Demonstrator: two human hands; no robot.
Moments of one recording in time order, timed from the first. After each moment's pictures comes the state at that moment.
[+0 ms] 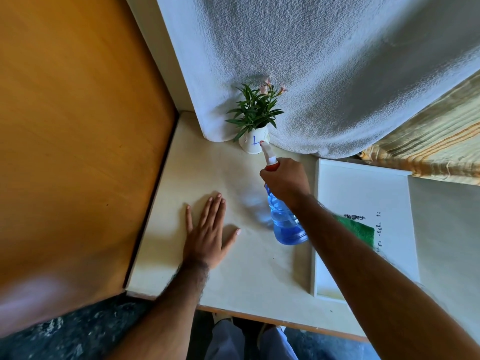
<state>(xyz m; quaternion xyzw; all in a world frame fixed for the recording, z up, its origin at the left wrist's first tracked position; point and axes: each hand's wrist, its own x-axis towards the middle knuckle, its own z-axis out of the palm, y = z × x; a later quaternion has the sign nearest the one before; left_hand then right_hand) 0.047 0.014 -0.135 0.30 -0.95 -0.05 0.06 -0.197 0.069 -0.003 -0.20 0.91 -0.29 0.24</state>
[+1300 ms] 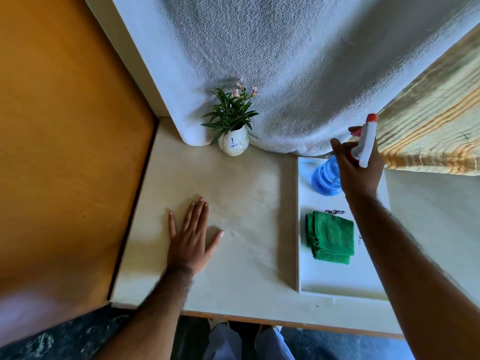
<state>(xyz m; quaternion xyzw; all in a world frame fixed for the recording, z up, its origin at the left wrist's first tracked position) 0.047 0.013 -0.129 0.30 -0.95 -0.05 0.02 -0.310 0.201 -0.001 -0.19 0.79 -0.58 -0.05</state>
